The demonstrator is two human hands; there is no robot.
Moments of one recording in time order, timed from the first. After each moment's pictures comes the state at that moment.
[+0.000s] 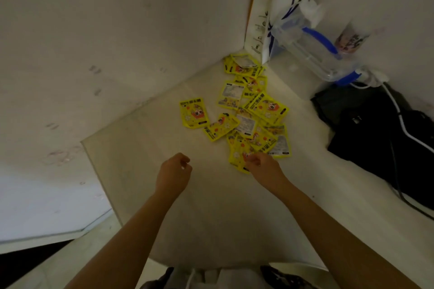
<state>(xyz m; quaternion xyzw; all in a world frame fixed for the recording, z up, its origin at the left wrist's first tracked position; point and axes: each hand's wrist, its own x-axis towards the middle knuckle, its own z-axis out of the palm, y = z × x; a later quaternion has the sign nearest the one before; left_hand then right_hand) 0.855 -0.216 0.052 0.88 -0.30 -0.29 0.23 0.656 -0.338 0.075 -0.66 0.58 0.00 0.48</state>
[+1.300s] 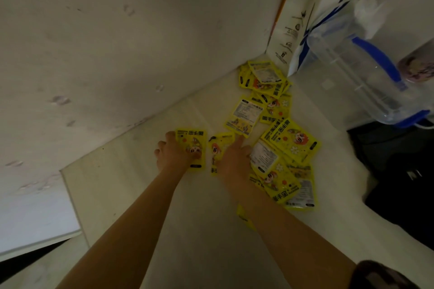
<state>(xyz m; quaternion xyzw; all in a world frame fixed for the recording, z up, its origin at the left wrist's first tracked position) 0.945 -0.362 0.014 0.92 -0.17 -0.30 0.17 0.828 -0.422 0.009 -0.69 0.64 0.12 0.32</state>
